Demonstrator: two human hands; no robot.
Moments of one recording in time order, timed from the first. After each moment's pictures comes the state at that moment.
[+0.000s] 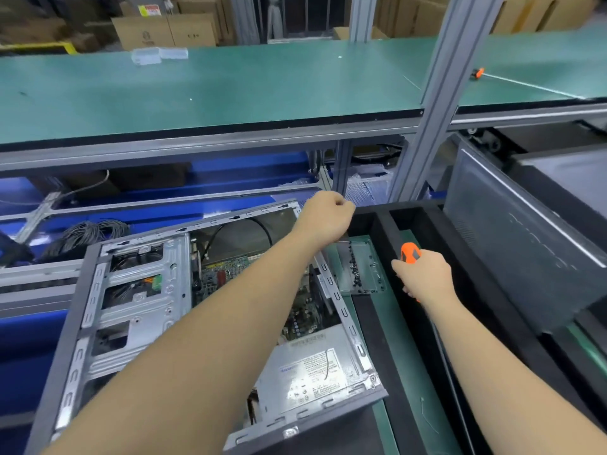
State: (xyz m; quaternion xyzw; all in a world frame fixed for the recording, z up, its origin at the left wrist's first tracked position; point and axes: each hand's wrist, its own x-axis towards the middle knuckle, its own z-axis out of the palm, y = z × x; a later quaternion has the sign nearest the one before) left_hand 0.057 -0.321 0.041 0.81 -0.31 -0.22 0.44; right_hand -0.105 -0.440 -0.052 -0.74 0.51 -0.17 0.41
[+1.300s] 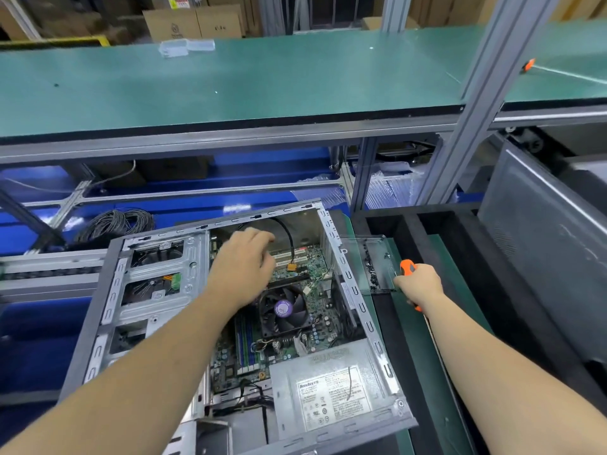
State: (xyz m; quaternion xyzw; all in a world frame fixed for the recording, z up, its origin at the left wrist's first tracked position) left_hand 0.129 -0.175 -0.035 0.90 -0.41 0.03 0.15; right_hand -0.050 -0.466 -0.128 -0.73 0.54 -0.05 0.41
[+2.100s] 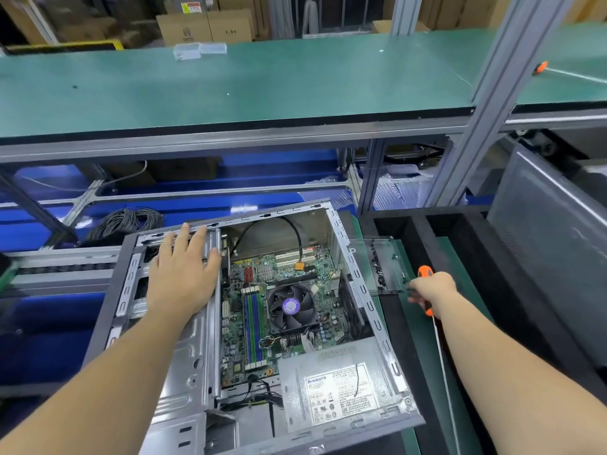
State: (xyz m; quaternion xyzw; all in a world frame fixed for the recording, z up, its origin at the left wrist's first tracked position) left_hand 0.163 -0.091 -0.047 0.97 -0.19 0.04 0.12; right_hand -0.052 -0.487 -0.152 -0.63 0.59 -0.03 0.50
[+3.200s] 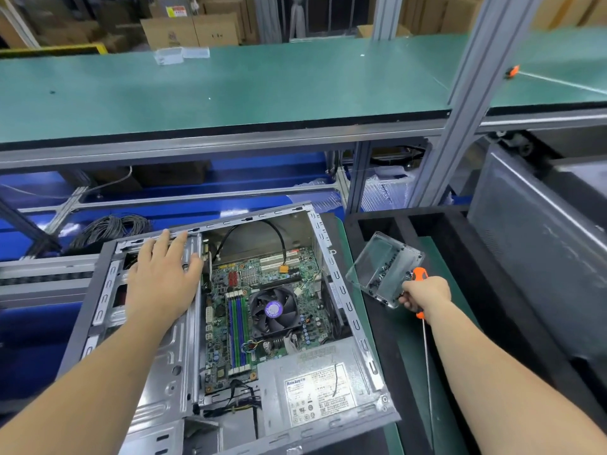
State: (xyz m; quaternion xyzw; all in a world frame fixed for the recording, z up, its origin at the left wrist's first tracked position) left_hand 0.166 -0.093 -0.050 0.97 -0.19 0.06 0.10; right_hand -0.072 -0.489 -0.149 -0.59 0.61 -0.09 0.51
